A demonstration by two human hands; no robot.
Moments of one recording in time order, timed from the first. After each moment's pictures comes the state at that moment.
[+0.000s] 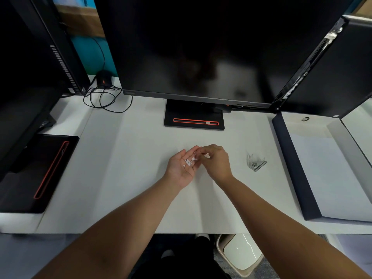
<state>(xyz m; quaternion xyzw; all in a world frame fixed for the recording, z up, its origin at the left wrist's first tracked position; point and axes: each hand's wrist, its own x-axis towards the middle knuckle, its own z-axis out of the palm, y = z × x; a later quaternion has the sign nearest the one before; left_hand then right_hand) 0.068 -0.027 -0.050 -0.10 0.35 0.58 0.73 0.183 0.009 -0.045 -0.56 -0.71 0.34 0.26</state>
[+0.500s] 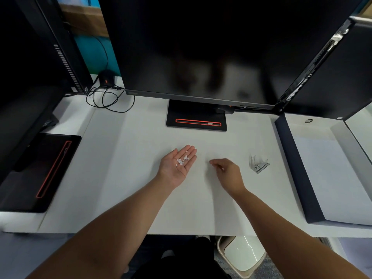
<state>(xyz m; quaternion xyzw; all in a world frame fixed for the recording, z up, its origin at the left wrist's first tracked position) 0.042 -0.030 -0.054 -0.12 0.33 0.60 0.72 0.221 -0.001 -0.072 -0.58 -0.71 0.33 0.23</state>
